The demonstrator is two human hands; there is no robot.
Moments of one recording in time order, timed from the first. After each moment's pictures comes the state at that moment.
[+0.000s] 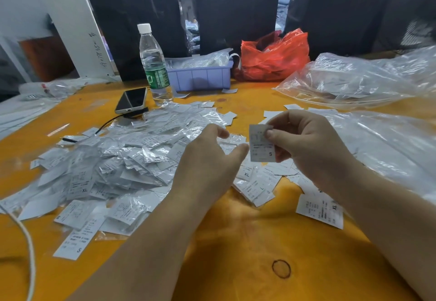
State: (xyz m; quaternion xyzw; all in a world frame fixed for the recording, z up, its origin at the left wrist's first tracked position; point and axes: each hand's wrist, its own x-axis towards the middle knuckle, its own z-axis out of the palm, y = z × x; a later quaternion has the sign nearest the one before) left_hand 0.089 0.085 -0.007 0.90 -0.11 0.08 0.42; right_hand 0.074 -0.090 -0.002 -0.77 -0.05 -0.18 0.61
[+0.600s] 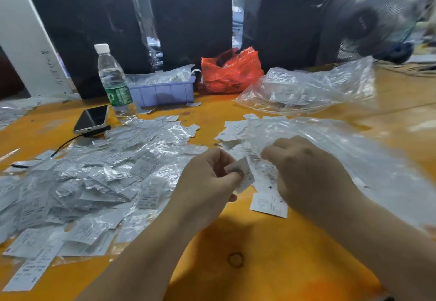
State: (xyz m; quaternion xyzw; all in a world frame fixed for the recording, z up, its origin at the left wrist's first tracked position) left_hand 0.057 0.049 -0.012 0.78 -0.24 -0.04 0.58; right_hand -0.002 -0.119 0.006 -0.98 -0.02 -0.20 -0.01
